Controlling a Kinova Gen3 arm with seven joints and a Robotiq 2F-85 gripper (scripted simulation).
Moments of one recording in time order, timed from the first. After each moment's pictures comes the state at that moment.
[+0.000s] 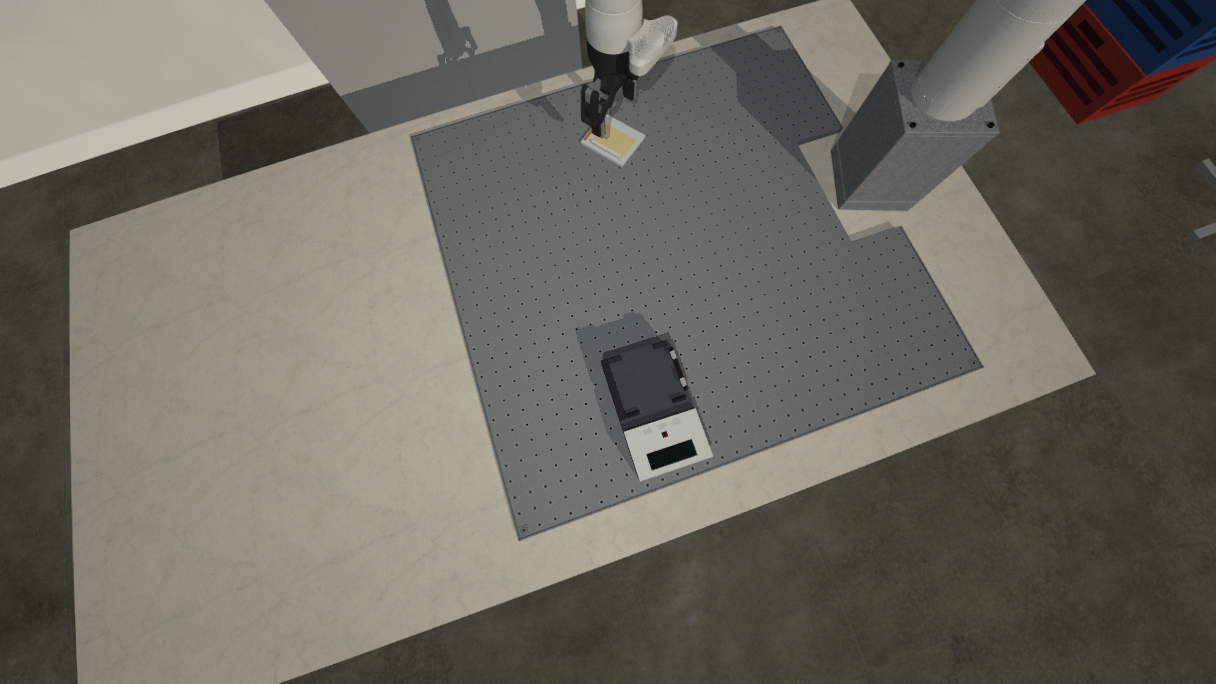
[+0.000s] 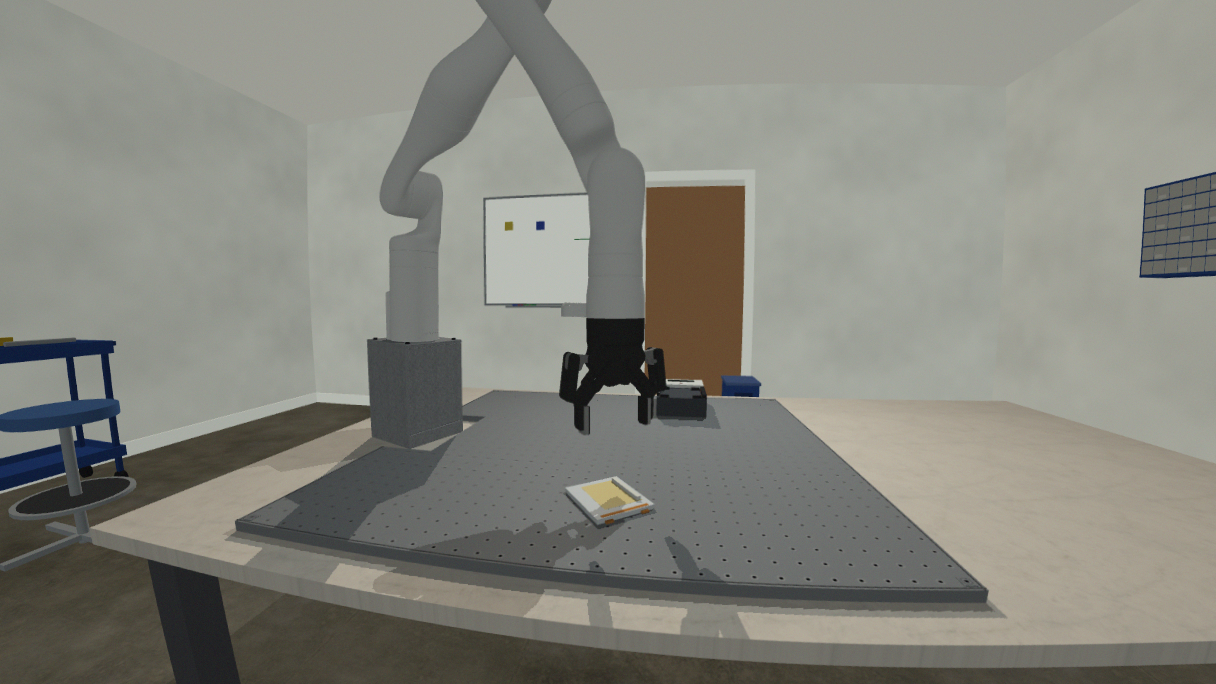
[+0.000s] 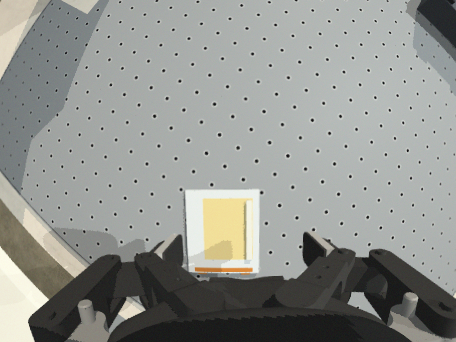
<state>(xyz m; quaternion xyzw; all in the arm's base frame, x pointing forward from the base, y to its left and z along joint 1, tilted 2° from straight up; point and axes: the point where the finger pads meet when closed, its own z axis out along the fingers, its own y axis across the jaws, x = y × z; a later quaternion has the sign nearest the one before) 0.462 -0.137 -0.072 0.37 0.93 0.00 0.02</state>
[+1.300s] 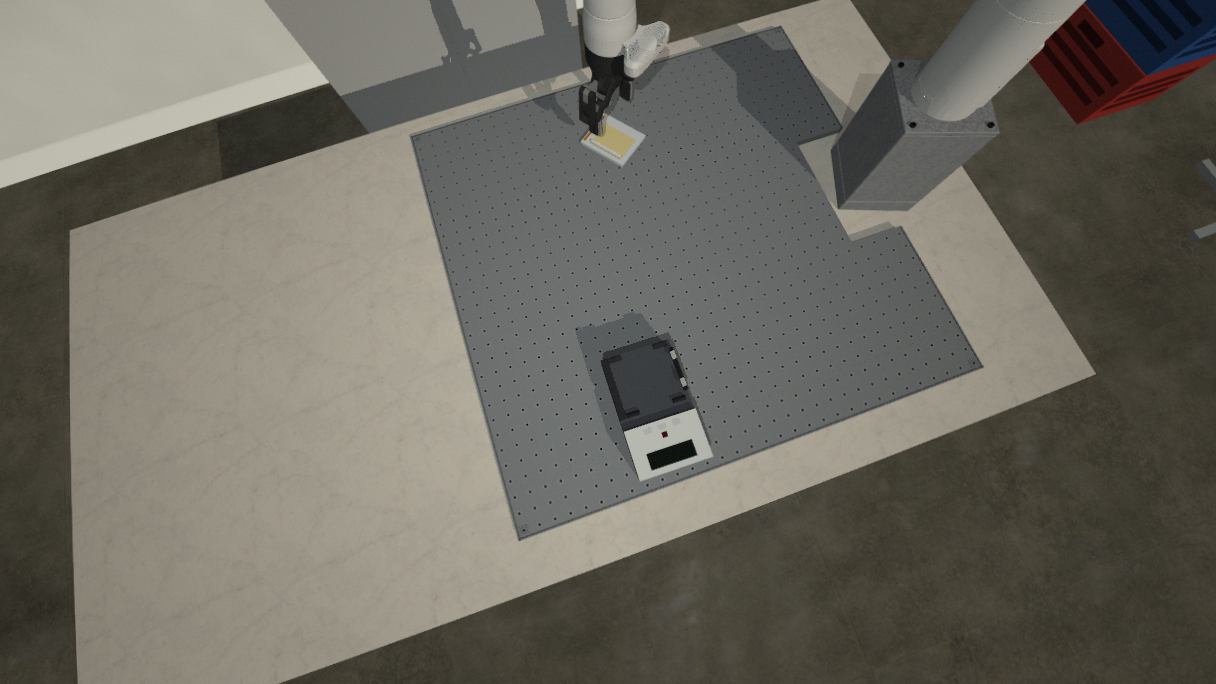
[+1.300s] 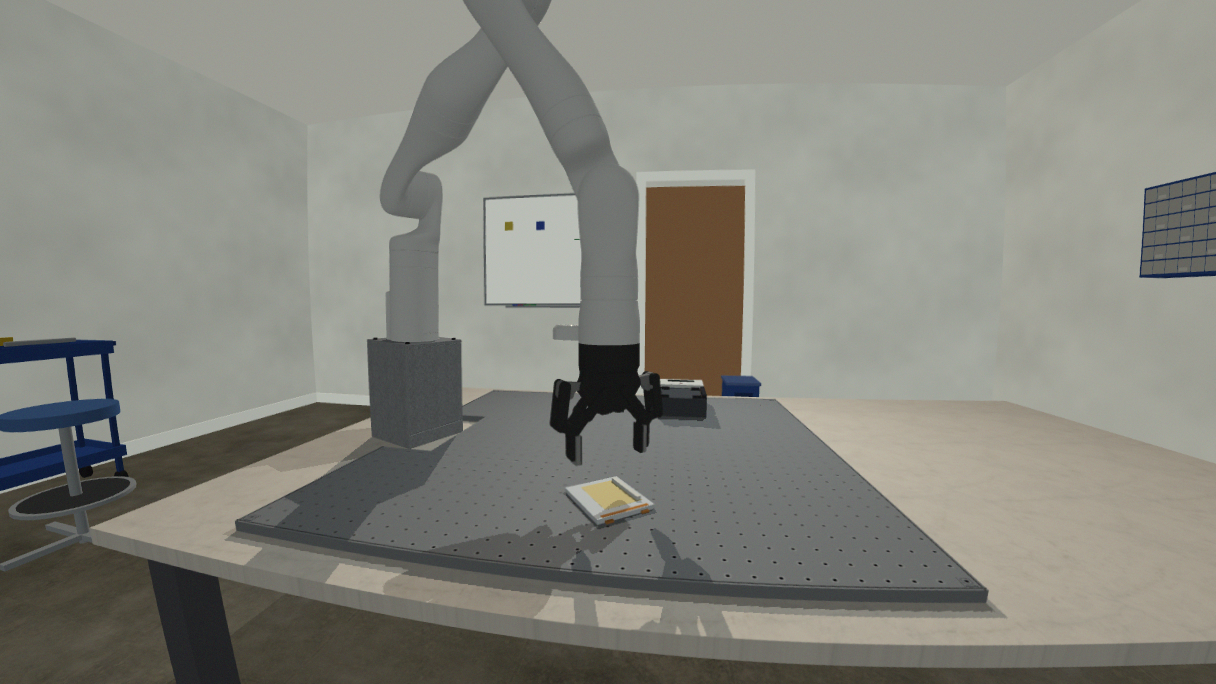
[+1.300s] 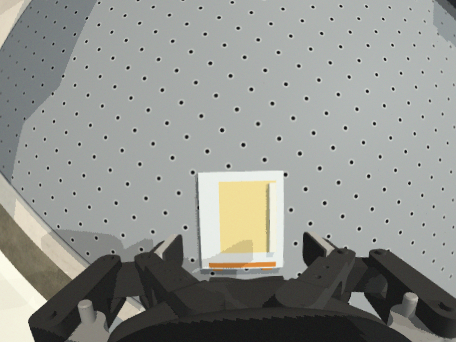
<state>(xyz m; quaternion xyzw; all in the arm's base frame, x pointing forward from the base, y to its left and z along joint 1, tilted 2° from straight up) 0.463 -0.167 -0.101 0.38 0.93 0.00 0.02</state>
